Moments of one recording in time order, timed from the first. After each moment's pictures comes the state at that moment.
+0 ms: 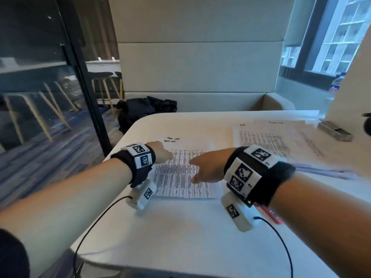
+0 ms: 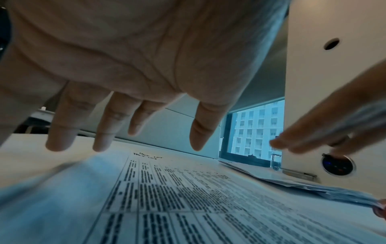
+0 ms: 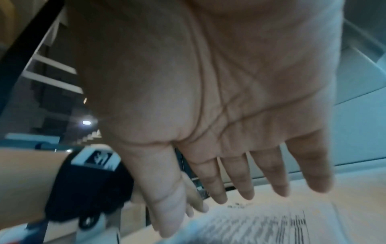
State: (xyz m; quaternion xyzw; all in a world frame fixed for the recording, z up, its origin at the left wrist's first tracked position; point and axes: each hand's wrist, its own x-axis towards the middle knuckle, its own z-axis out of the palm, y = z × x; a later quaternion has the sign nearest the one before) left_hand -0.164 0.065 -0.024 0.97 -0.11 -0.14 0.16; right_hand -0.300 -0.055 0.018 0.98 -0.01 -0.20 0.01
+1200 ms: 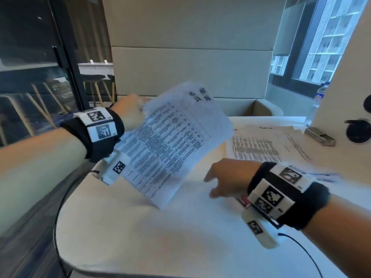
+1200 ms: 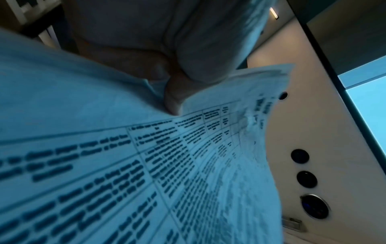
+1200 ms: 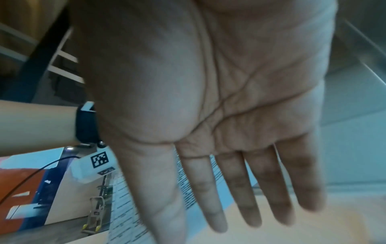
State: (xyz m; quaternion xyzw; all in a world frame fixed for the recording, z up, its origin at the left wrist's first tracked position) left_hand -0.161 0.102 0.071 0.93 -0.26 0.08 0.23; right_hand -0.339 -0.076 0.021 0.99 -0.02 -0.13 0.04
